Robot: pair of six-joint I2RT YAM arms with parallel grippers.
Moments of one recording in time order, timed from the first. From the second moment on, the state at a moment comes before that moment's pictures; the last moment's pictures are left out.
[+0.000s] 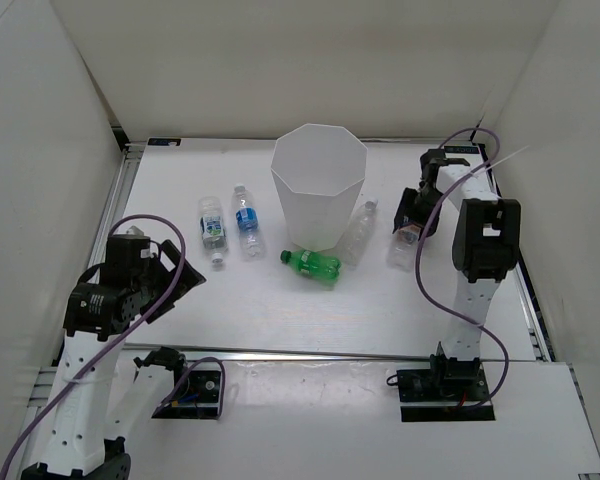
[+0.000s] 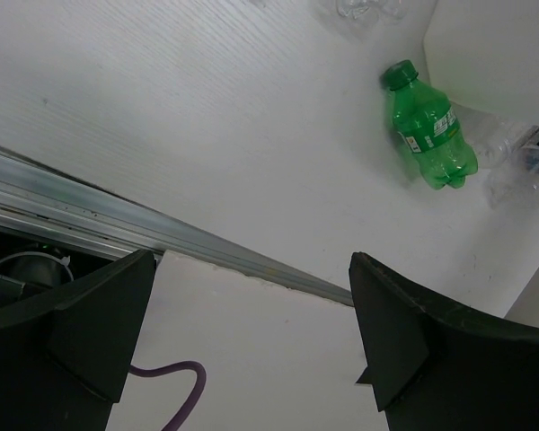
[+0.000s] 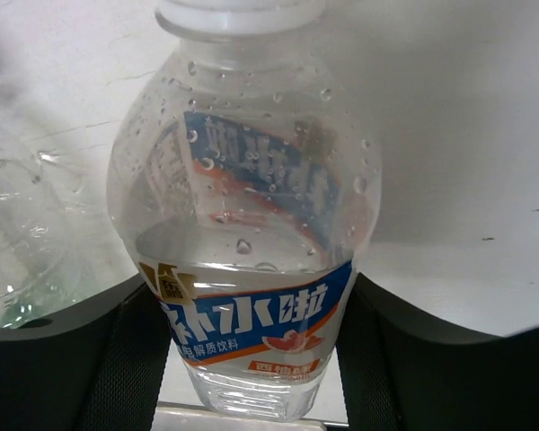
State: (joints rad) left arm -0.15 0.73 1.10 -1.31 0.01 -0.78; right arm 0.04 2.11 1.64 -0.98 -0.14 0.36
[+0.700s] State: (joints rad) left arm -0.15 0.96 1.13 -1.15 0.01 -0.67; right arm -0.12 1.73 2.26 -0.89 -0.63 0.59
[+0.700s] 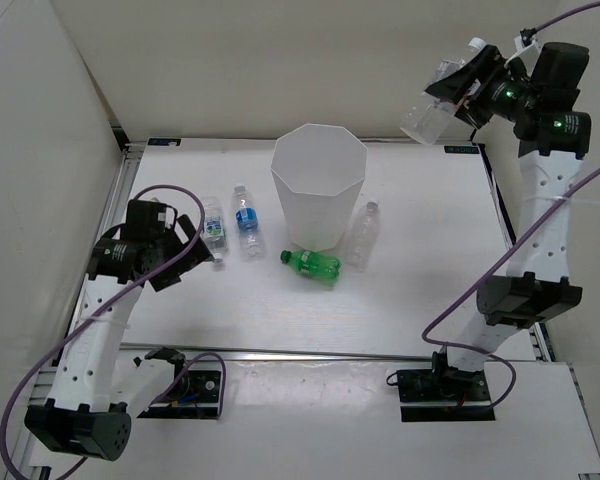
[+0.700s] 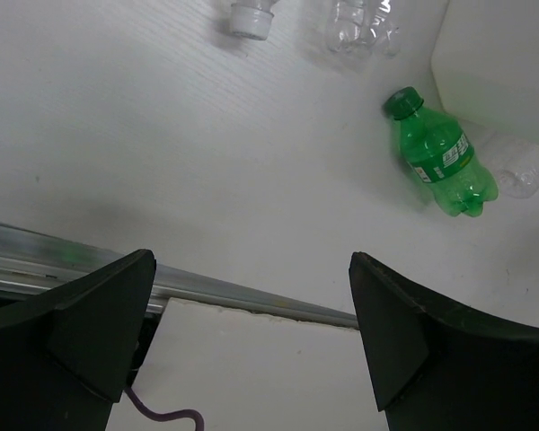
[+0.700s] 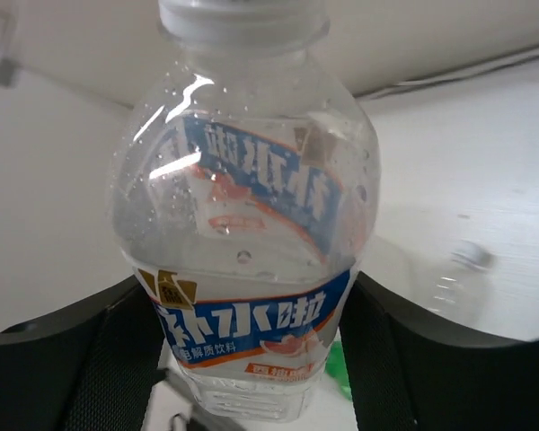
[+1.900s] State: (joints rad) left arm -0.13 0.89 1.11 -1.15 0.02 -0.63; right arm -0.14 1.56 1.78 -0.77 -0.51 0.66
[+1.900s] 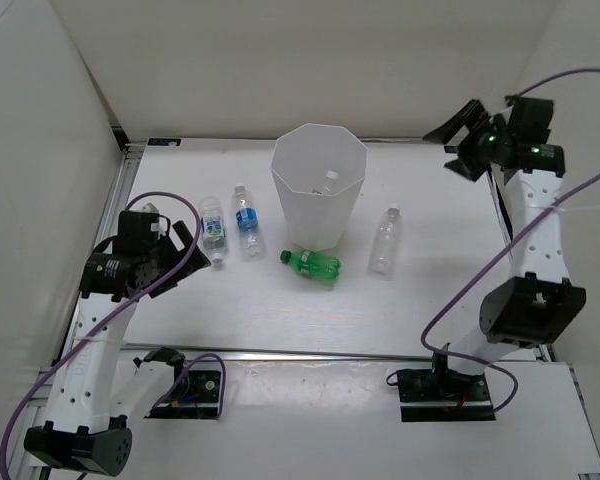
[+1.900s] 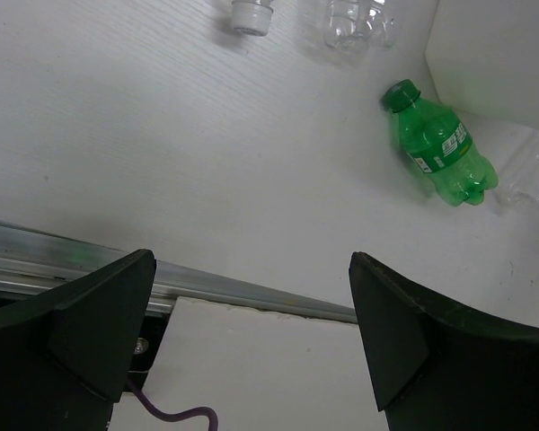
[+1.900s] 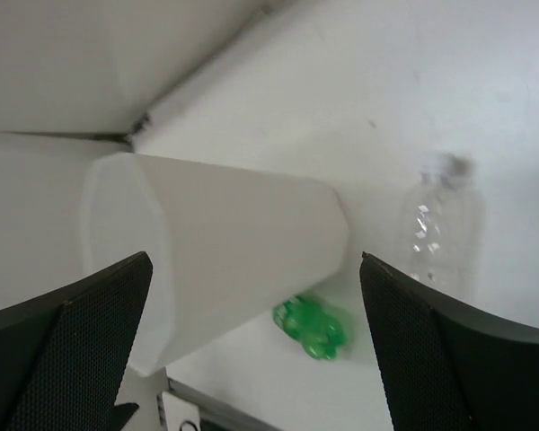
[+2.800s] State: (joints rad) left arm -0.12 0.82 1.06 -1.21 0.03 -0.69; right arm 0.02 2.04 1.55 -0.90 -0.37 0.45
